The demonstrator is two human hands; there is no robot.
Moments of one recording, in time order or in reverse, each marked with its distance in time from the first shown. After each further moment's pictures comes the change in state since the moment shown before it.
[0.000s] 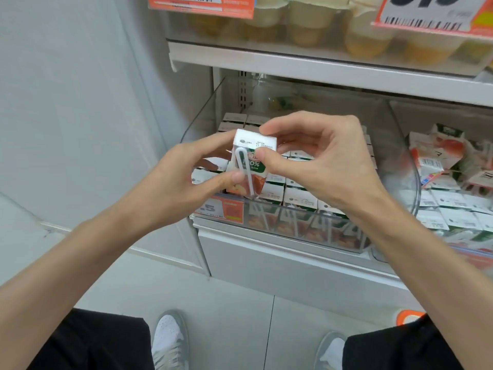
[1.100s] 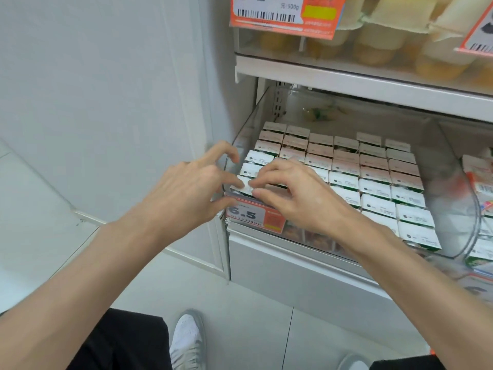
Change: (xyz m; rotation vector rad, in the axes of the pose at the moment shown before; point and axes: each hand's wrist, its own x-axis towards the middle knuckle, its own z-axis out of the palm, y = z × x) left_hand -0.027 -0.029 -0.034 0.717 -0.093 -0.149; right_hand 0.017 0.029 0.074 -0.531 -0.432 0.027
